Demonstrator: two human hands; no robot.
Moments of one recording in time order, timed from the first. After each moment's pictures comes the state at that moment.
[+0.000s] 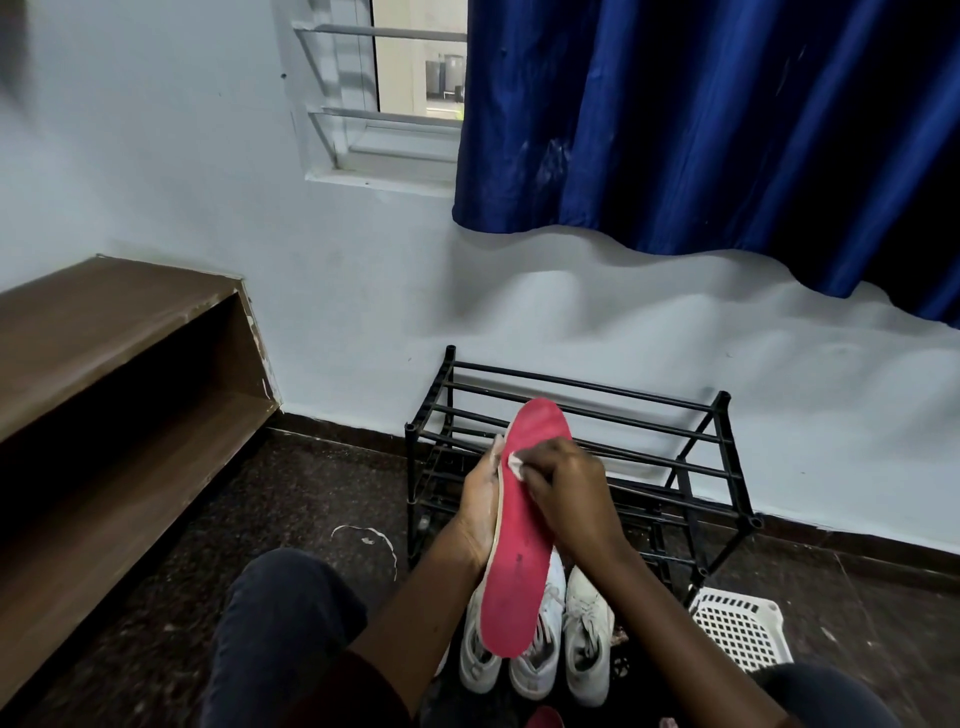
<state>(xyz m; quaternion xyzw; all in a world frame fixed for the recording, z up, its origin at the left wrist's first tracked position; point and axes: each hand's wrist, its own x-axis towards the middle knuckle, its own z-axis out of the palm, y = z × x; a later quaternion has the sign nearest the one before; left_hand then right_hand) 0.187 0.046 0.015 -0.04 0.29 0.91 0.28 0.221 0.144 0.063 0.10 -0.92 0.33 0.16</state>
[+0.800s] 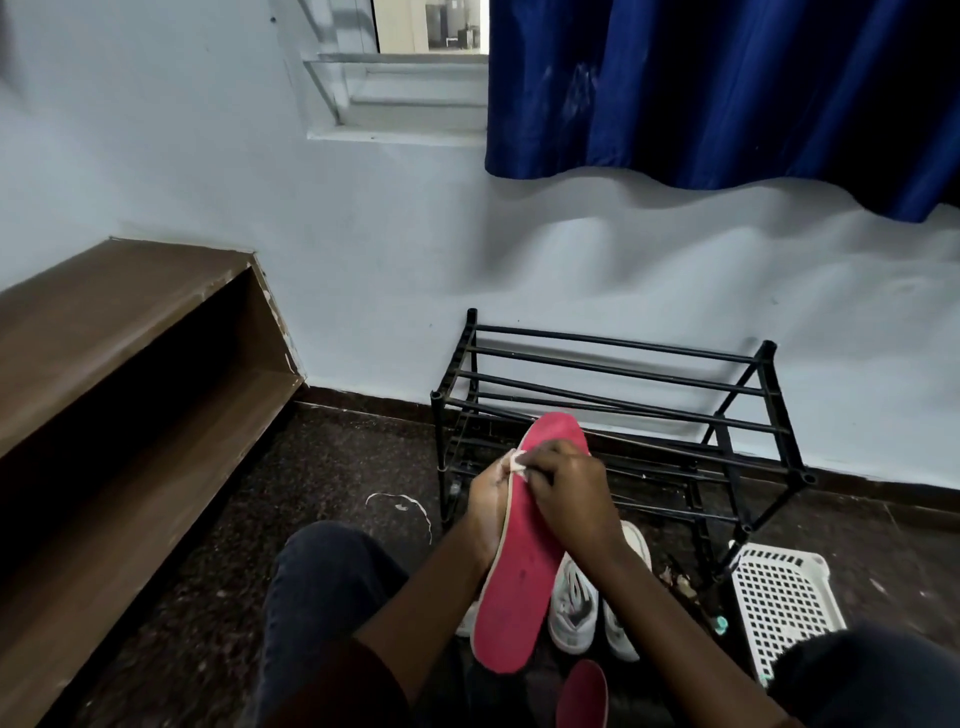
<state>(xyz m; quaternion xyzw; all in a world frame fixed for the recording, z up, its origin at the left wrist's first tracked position) 0.201 0.020 -0.022 -0.04 0.26 0.91 0.31 0.219 0.114 0.005 0.07 -0.91 0.37 0.16</state>
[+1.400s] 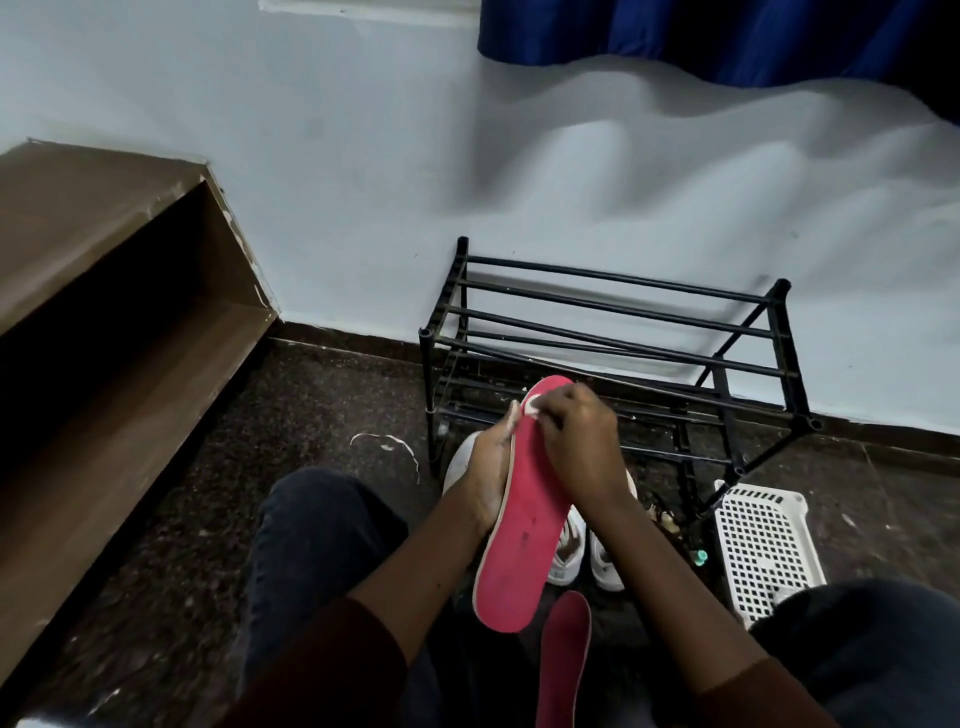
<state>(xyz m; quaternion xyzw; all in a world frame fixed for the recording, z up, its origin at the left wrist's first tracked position) 0.187 0.022 -0.076 -0.11 0.31 0.89 0.32 0.202 0.116 -0.021 0.01 -0.93 0.33 0.16</state>
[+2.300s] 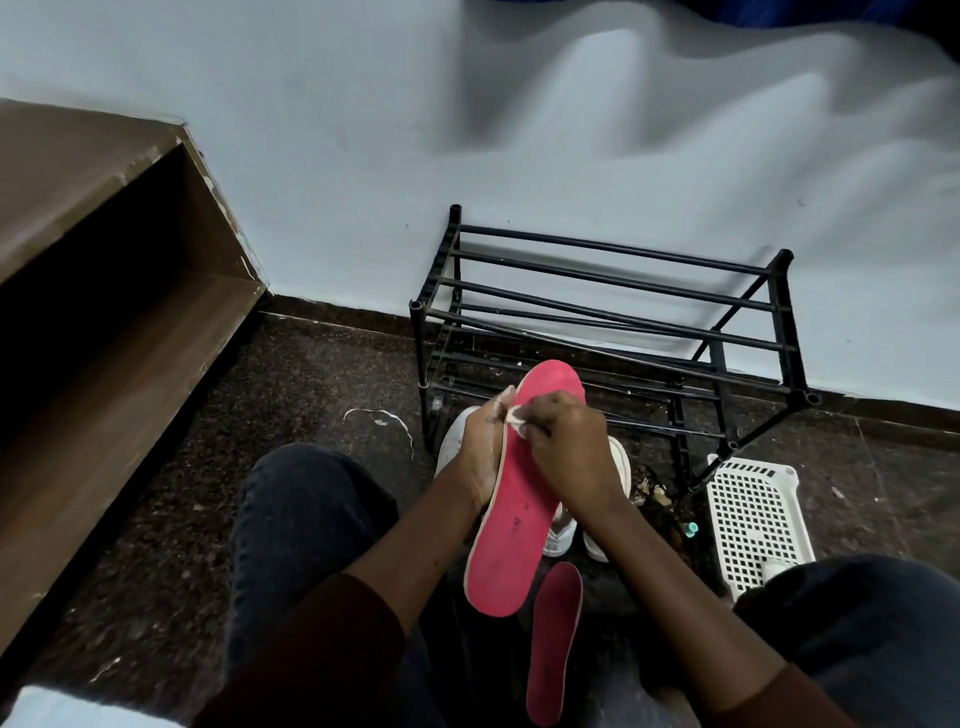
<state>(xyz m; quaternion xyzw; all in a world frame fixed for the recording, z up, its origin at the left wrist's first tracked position) 0.185 0.026 -0.078 -0.17 0.35 0.86 0.34 0.223 0.115 -0.031 0.02 -0.92 0.37 0.10</state>
